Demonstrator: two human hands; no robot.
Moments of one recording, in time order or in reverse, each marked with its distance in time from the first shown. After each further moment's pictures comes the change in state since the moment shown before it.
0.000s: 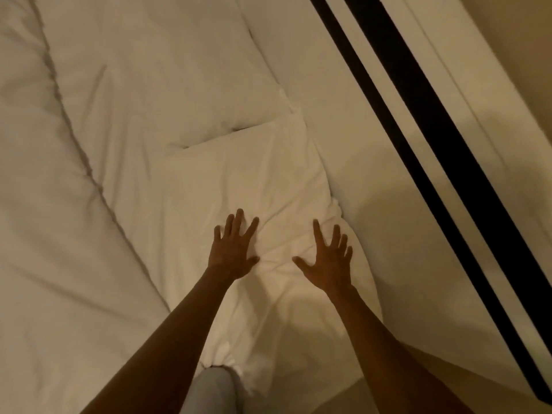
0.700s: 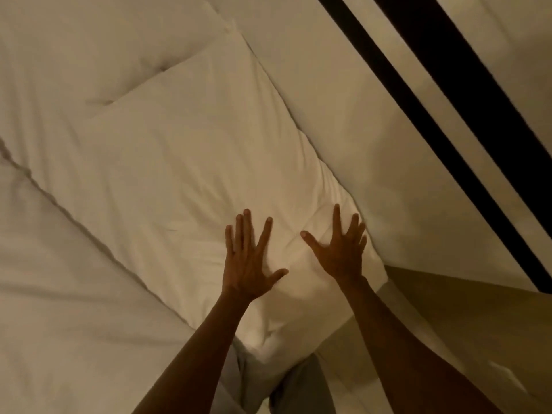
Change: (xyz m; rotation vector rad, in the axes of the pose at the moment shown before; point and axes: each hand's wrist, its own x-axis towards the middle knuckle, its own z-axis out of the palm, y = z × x) left_hand -0.079 0.103 0.105 0.065 0.012 0.128; right_hand -0.070 0.114 0.088 0.280 0.129 0.271
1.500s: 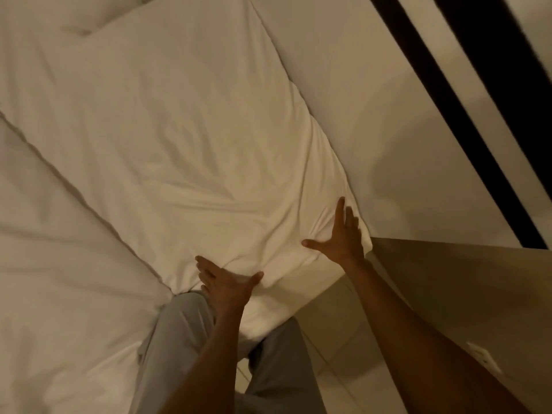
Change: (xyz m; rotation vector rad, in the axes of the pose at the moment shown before) left_hand -0.108 0.048 0.099 -0.864 -0.020 -0.935; right_hand -0.030 0.084 0.001 0.059 -0.250 0.003
